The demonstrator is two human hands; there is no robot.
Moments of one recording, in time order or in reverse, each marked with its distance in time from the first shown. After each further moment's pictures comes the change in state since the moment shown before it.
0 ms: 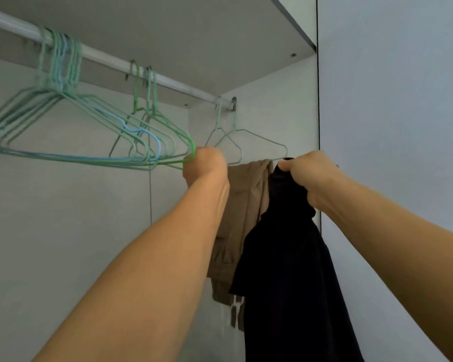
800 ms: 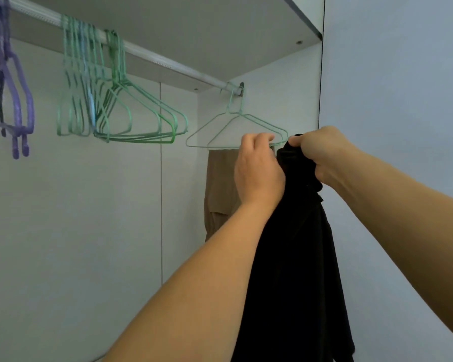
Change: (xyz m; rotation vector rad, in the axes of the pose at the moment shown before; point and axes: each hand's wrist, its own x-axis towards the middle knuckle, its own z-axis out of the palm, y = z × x) left_hand -0.120 -0.036 -0.001 0.421 -0.080 0.921; right_hand -0.035 -0.014 -0.030 0.087 -0.026 0.006
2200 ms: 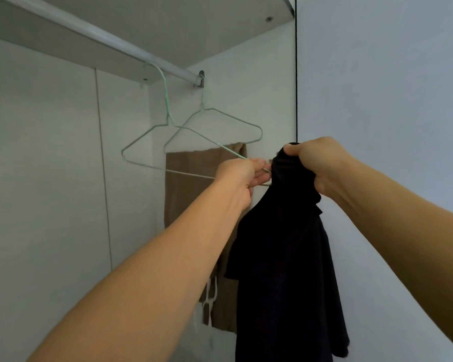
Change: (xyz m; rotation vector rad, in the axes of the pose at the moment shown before) left_hand 0.049 -0.034 0.068 -0.883 -0.659 -0.920; right_hand 0.092 0.047 -0.002 0.056 0.112 0.065
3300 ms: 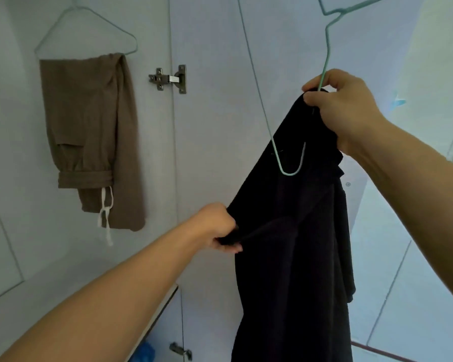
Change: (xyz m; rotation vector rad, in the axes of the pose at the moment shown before) left_hand -0.178 -0.177 0.129 0.488 -0.403 -0.495; right_hand -0.124 0.022 -0.257 -0.403 0.267 -0.322
